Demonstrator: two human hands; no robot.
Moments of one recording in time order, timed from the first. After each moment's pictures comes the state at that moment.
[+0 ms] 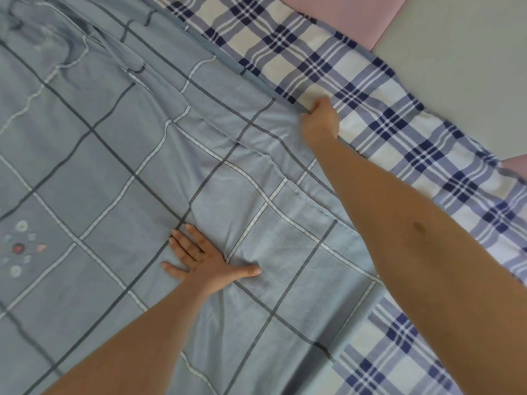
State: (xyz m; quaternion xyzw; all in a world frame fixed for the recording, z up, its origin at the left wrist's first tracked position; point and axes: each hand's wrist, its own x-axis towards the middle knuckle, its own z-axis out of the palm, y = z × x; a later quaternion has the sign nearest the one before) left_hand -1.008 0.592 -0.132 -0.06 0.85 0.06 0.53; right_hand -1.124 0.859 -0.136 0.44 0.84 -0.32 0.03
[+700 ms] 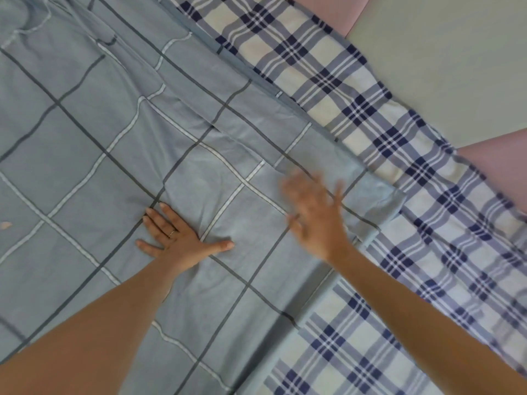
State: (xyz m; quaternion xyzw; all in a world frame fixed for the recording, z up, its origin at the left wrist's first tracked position) left_hand -0.998 0.590 -0.132 -0.06 0.87 0.07 0.49; right_hand -0.899 0.837 -0.143 0.04 0.99 -0.02 0.15
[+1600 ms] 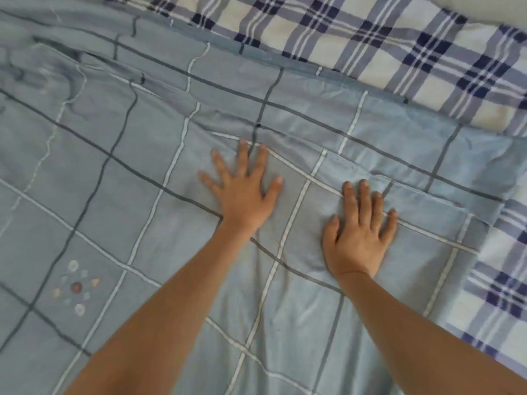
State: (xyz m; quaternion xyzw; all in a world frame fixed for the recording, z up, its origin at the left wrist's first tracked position) left_hand -1.088 0.605 -0.195 0.31 0.93 0.03 0.17; right_hand -0.910 0.696 -0.197 0.47 0.88 -0.10 -0.02
